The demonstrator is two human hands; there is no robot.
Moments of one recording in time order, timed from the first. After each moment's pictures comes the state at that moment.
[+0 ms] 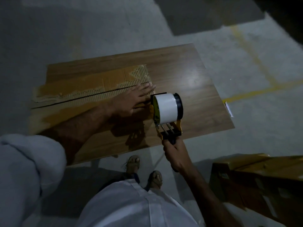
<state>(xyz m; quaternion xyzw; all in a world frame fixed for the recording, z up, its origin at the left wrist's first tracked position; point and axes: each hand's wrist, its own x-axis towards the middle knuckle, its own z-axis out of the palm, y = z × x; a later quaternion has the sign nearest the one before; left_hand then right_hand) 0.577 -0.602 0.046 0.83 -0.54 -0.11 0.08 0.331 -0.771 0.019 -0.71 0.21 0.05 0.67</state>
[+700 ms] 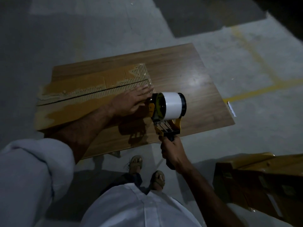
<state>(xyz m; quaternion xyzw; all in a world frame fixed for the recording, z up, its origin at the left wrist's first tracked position) 0.549 -0.599 0.054 0.85 -0.50 -0.10 0.13 0.322 -0.763 0.006 -0.63 0.27 0.09 0.73</state>
